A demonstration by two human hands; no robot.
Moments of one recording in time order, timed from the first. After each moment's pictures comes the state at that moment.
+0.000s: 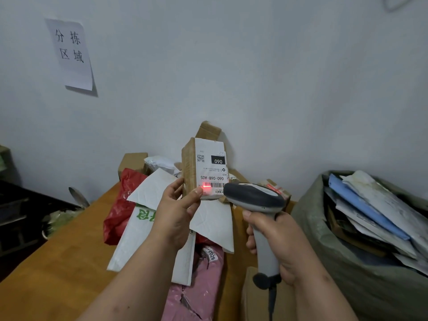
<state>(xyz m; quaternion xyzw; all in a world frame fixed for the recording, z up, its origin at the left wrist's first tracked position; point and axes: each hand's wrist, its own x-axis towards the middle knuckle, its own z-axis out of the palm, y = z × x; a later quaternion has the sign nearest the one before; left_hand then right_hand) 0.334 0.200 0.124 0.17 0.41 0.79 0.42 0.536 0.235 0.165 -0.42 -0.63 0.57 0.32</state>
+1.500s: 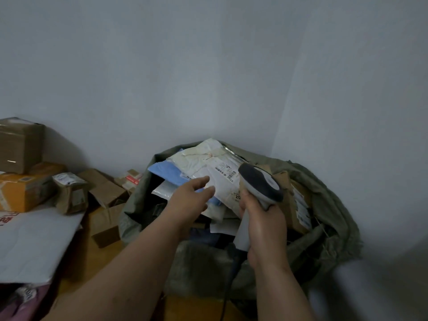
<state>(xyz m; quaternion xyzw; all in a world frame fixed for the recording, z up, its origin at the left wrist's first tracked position) 0.762 0.444 0.134 0.44 0.61 0.46 0.48 0.910 0.412 0.129 -0.50 -0.35 0.49 0.63</state>
